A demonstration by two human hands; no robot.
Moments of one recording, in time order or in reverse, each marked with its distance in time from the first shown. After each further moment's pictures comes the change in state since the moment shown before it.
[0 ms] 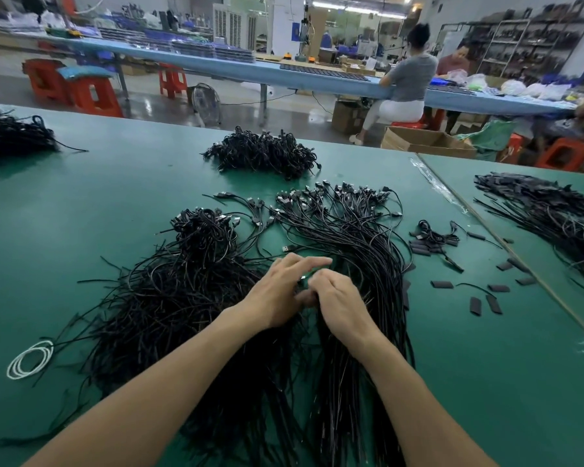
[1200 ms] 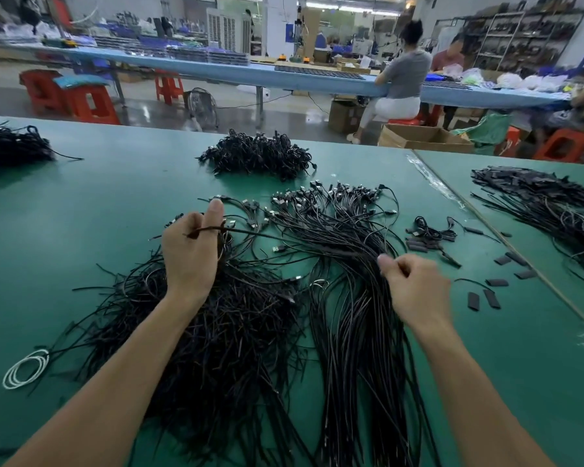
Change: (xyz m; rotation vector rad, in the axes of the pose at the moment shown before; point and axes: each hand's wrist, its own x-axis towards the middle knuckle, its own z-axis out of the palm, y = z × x) left_hand -0.019 0.001 -0.080 -0.469 0.885 -0.175; right_hand 0.001 0.023 -0.086 -0.353 0.422 -0.017
